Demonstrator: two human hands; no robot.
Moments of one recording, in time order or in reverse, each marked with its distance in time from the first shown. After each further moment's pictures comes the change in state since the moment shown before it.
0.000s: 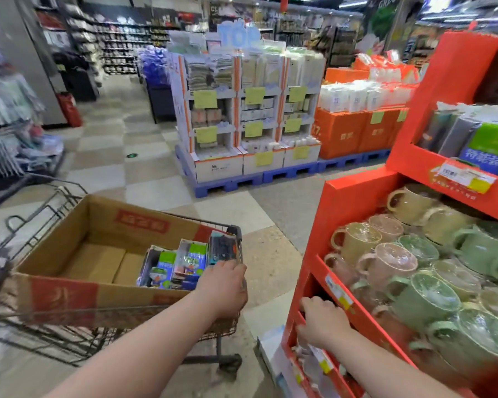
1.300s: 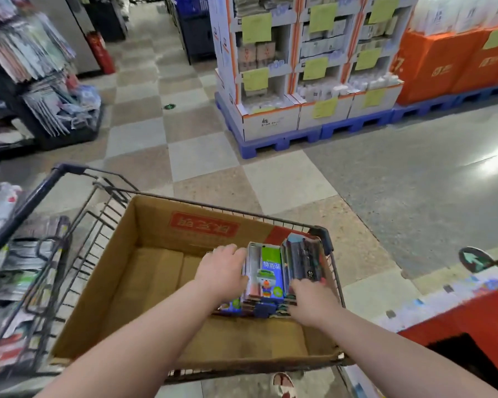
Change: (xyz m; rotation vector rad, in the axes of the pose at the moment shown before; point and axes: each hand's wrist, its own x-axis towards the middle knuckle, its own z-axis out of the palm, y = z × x) left_hand 0.145 -0.286 0.013 0.002 -0.167 -0.164; right_hand 0.272 -0.238 -0.007 0.036 -0.171 -0.214
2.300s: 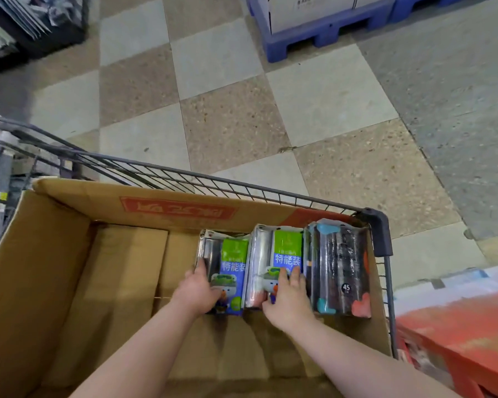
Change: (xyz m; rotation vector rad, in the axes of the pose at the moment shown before) left_hand 0.130 -0.070 0.158 -0.497 -0.494 -0.727; right_hand 0.185 -0.005 0.097 0.463 -0.321 0.112
